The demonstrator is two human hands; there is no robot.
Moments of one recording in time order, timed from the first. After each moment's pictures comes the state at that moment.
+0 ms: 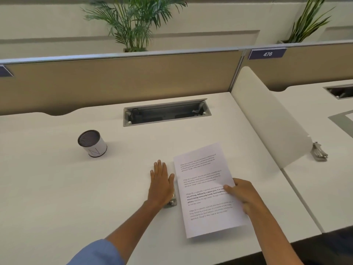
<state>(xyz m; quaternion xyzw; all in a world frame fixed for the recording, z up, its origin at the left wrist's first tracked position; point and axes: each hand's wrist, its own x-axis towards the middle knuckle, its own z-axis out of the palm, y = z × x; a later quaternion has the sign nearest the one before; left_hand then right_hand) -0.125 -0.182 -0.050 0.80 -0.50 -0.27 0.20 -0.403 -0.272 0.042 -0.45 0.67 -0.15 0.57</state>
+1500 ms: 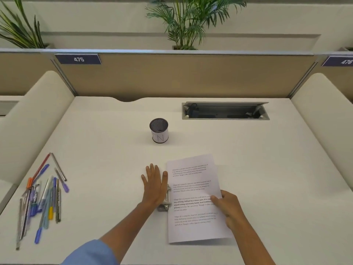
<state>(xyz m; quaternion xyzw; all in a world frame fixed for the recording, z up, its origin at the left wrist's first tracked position) 0.059 -0.009 -0.046 0.85 -0.35 -0.29 0.26 -0.191 -0.116 0.005 -0.46 0.62 -0.12 0.62</state>
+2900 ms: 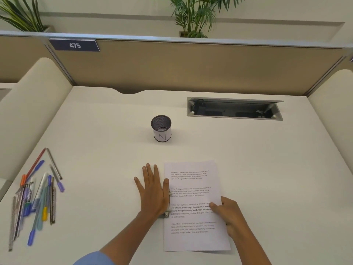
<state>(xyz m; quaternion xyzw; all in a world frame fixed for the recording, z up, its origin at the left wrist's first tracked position) 0.055 -0.005 -0.076 0.91 -0.36 -0.16 0.15 -0.178 -0.132 -0.012 -0.46 0.62 -0.04 0.63</state>
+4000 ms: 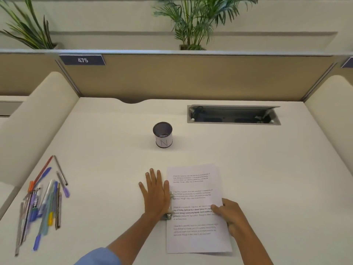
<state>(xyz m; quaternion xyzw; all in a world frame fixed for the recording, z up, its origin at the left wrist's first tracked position) 0.057 -0.014 -0.059 0.91 -0.33 -0.21 0.15 -0.179 -0.138 -0.014 -0.47 0.61 -0.03 0.64</state>
